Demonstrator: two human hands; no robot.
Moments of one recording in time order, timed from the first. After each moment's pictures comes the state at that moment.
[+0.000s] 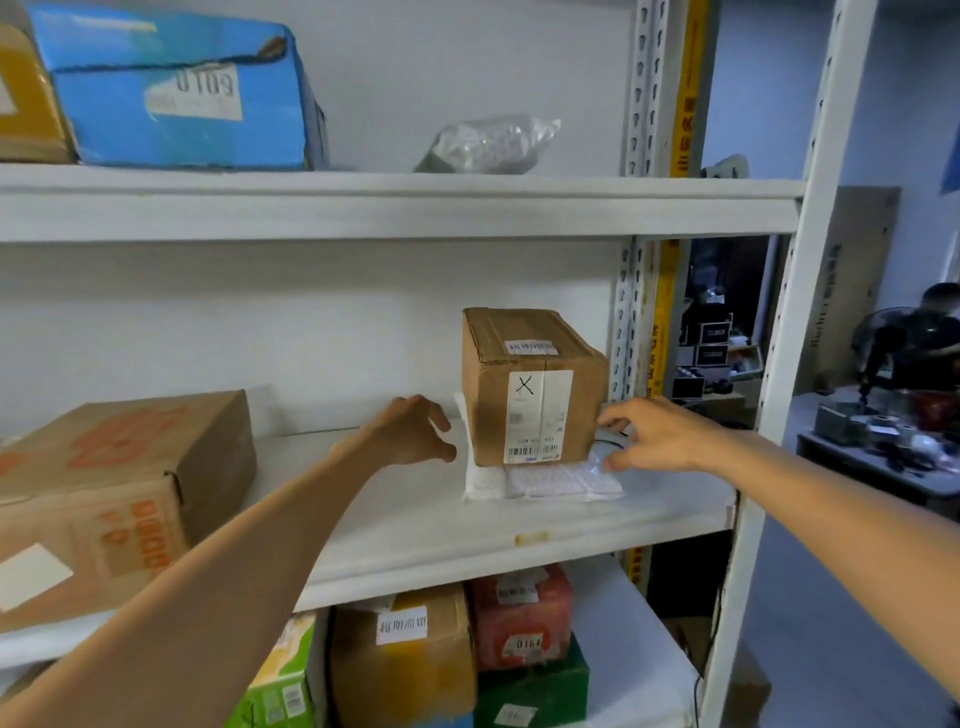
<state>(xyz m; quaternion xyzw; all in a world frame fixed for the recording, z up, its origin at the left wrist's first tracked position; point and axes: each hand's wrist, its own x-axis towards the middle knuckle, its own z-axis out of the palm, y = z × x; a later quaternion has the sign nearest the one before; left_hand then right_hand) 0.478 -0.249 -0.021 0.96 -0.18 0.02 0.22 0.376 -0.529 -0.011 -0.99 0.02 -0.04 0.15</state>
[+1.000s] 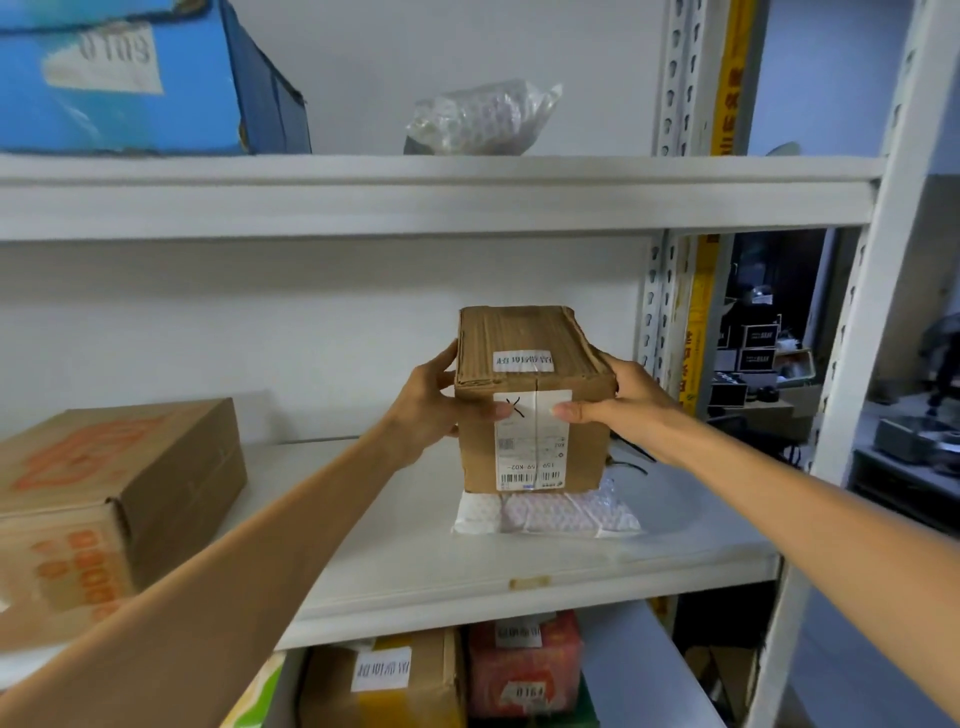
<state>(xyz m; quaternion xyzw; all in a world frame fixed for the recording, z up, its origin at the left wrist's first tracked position) 0.490 -0.297 -0.002 0.73 -0.26 -0.02 0.63 0.444 -0.522 0.000 -0.84 -0.08 -0.14 0.52</state>
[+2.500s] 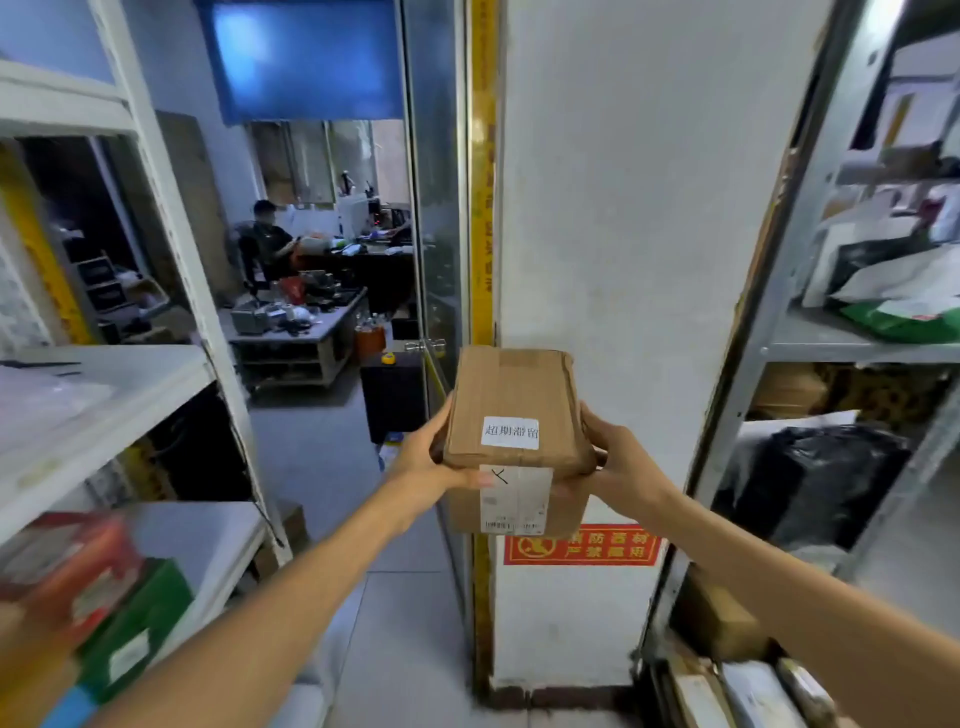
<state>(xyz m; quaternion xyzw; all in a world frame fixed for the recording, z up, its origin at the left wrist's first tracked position) 0.104 -0.345 -0.166 0.48 -0.62 -0.45 0.42 -0.141 -0.333 -0.155 -0.69 0.50 -0.38 0.35</state>
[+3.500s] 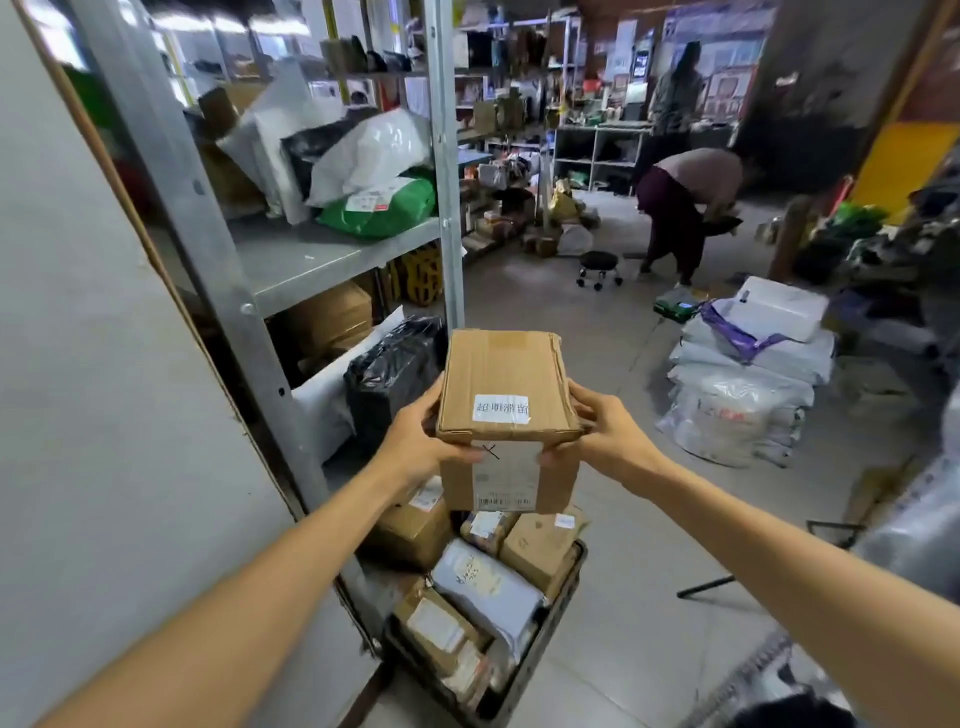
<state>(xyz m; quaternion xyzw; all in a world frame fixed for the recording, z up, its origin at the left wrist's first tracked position) -0.408 -0.429 -0.252 0.17 -0.78 -0.59 0.11 -0.546 -0.224 -0.254 -0.33 0.76 -0.52 0.21</state>
